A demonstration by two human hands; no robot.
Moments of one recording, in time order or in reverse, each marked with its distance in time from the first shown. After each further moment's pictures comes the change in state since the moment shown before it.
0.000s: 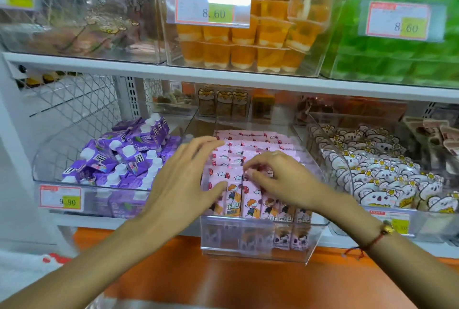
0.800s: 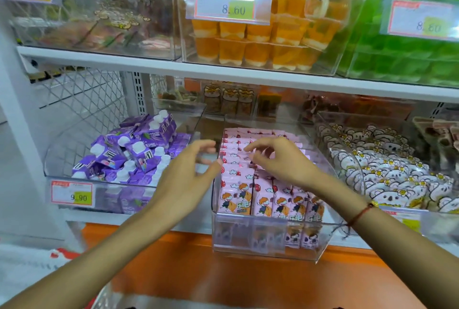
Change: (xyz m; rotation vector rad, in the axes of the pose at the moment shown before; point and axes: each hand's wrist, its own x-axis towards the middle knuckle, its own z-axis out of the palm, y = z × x) left_hand 0.001 -0.005 -0.013 -0.511 -0.047 -0.409; right_hand 0.033 -0.011 0.002 0.194 0.061 0.124
